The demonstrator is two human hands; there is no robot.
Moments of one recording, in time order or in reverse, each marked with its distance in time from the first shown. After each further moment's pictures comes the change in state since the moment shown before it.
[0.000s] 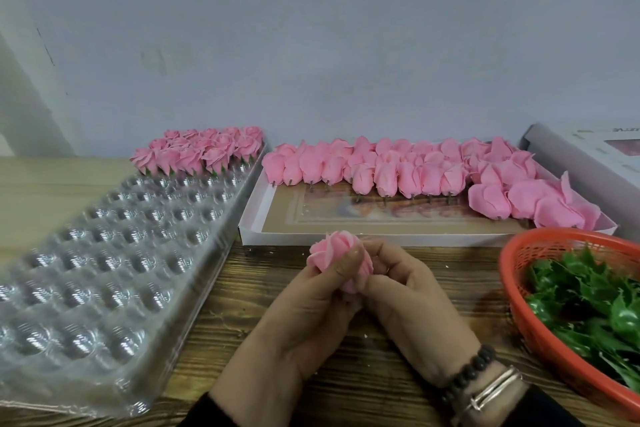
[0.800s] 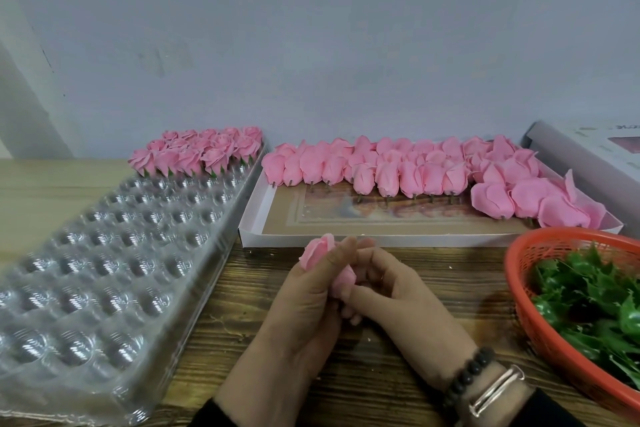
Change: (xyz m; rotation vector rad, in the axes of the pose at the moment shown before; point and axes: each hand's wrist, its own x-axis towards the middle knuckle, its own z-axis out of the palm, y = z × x) left_hand 0.003 0.002 0.001 0.122 0.126 0.061; right_hand 0.002 -0.001 0.002 -0.370 0.016 0.112
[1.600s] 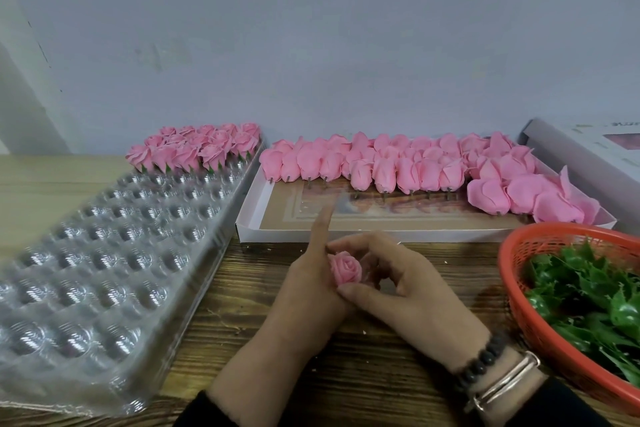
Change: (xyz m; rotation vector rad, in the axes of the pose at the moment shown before) left_hand -0.004 0.002 -0.007 0.957 0.042 0.362; right_hand -0.007 -0.017 -0.012 -0.396 -0.015 -0.279
